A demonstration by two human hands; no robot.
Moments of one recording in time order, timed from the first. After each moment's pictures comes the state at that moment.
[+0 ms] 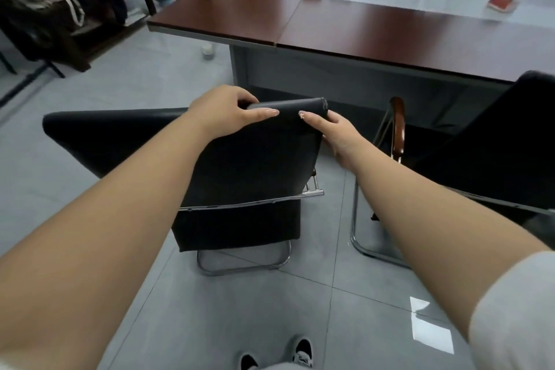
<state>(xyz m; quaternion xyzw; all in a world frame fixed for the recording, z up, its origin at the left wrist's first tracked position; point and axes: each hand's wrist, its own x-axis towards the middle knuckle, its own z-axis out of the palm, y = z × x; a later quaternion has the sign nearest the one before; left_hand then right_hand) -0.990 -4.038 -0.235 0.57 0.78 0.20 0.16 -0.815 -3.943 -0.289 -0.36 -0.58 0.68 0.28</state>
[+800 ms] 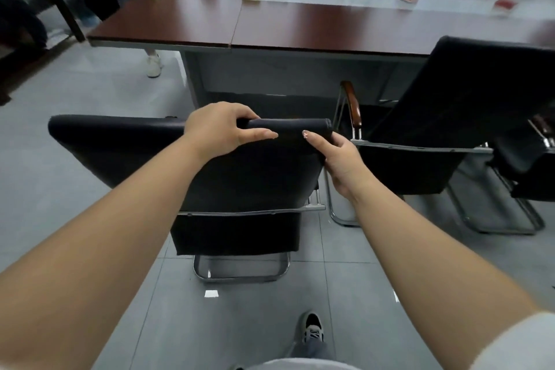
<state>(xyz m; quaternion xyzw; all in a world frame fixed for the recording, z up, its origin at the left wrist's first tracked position) -0.991 -4.103 -0.253 0.69 0.70 0.18 0.08 -0.788 -4.061 -0.318 -0.46 -0.47 0.64 0.41</state>
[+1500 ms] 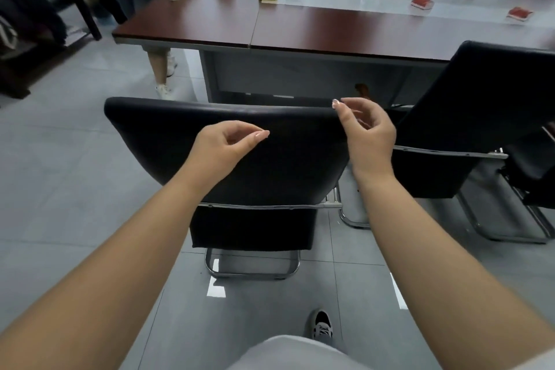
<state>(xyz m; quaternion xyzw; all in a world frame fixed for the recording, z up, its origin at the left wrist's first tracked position) -1.019 -4.184 -0.265 0.57 0.62 0.45 0.28 -0.830 -4.108 -0.272 -0.47 -0.55 0.36 0.59</state>
